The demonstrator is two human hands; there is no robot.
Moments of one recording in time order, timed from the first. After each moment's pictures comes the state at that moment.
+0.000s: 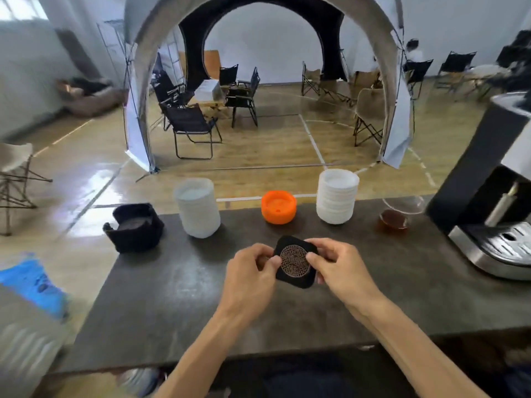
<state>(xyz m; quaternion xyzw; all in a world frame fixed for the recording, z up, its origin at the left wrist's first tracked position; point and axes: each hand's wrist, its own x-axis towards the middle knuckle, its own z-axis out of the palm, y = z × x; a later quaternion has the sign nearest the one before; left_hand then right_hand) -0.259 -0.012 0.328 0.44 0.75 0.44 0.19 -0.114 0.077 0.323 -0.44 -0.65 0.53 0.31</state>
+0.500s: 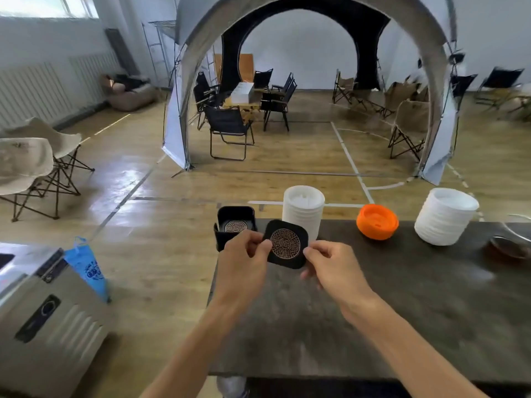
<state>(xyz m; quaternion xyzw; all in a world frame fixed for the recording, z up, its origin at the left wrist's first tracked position) -0.470 -0.103 0.343 0.34 0.76 0.53 0.16 -0.334 -0.014 0.343 -0.45 -0.66 0.53 0.28</state>
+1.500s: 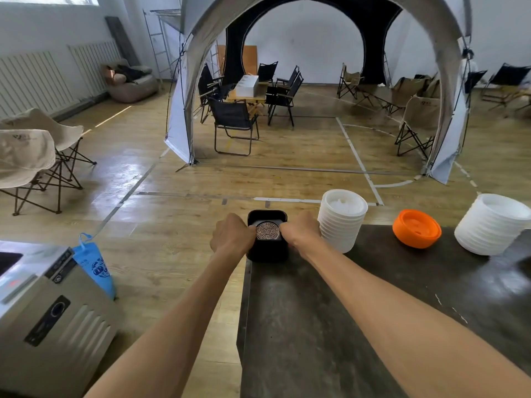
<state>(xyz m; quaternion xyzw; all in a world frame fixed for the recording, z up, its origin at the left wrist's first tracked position) -0.625 -0.043 0.305 0.27 0.90 0.30 0.15 -0.513 0.039 0.319 -0.58 -0.71 0.38 0.14</state>
